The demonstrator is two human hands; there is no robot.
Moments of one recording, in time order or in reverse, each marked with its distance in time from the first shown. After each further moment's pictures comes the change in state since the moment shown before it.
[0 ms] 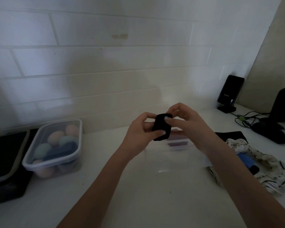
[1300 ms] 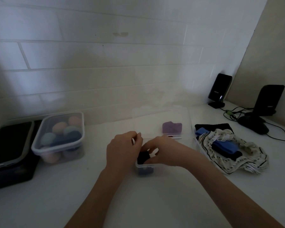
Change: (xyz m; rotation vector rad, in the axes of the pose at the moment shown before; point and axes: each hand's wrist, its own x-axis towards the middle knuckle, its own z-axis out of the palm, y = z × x) left_hand -0.068 -0.019 -0.012 0.946 0.355 0.061; right_hand -0.052 0.016 0.056 -0.949 -0.486 -0.004
